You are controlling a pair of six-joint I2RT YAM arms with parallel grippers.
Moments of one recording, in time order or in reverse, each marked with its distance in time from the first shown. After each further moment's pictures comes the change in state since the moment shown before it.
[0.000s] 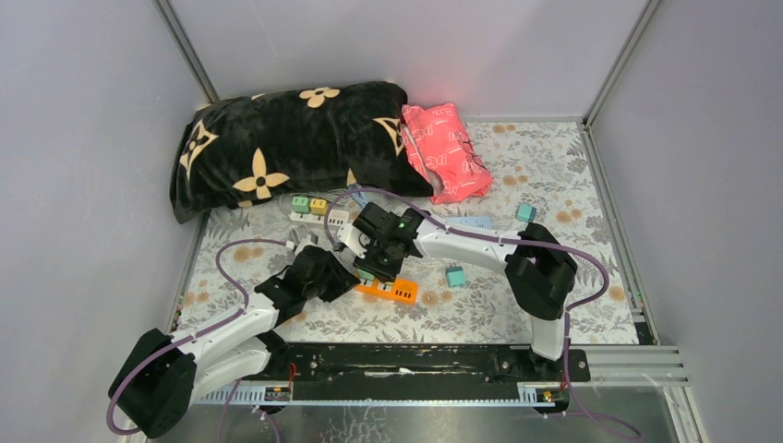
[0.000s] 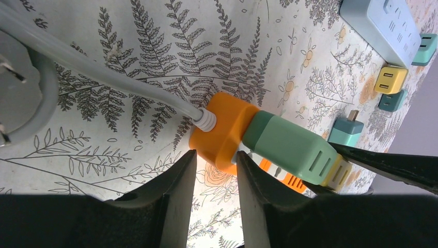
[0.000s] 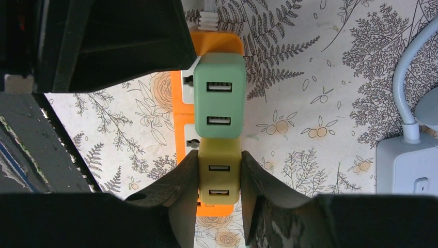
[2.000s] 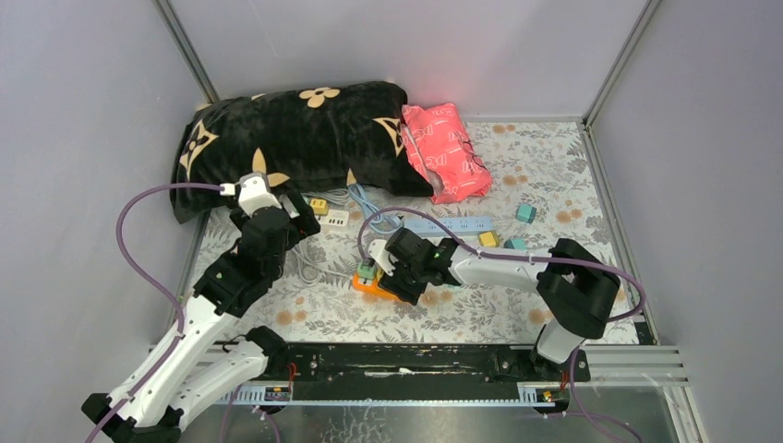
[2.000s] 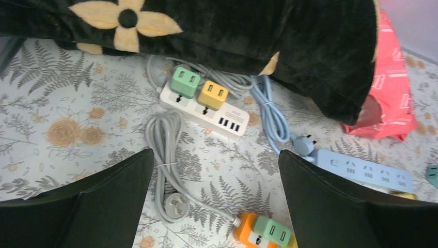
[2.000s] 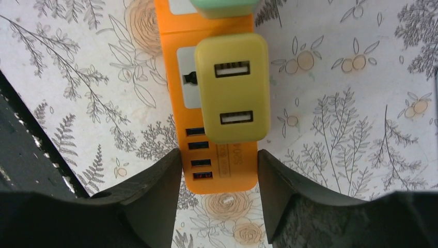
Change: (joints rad) left arm 0.025 -0.214 0.592 -0.462 -0.618 0.553; right arm 0.001 -0.246 -0.463 0.314 0.058 0.099
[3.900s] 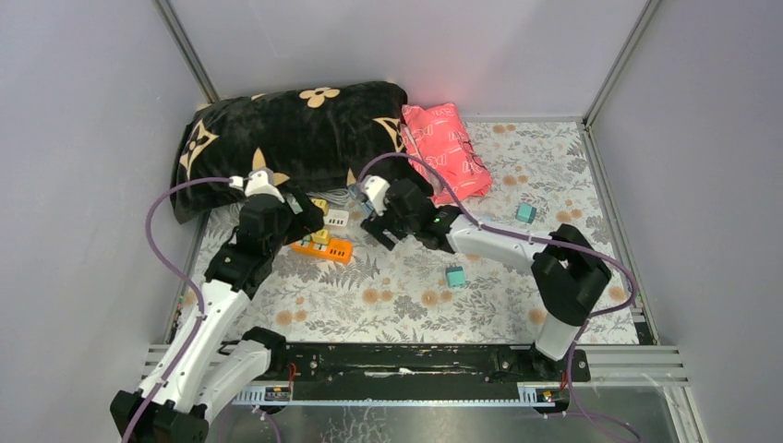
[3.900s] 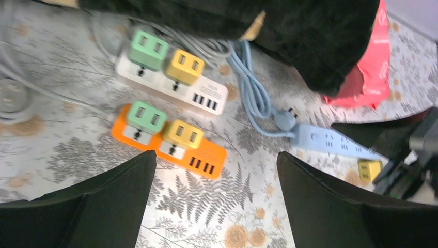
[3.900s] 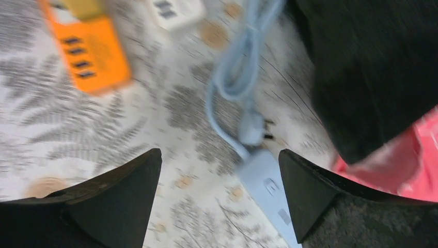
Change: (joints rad) left arm 0.290 0.073 -0.079 0.101 0.424 0.009; right arm -0.121 0.100 0.249 0.257 0.150 -0.063
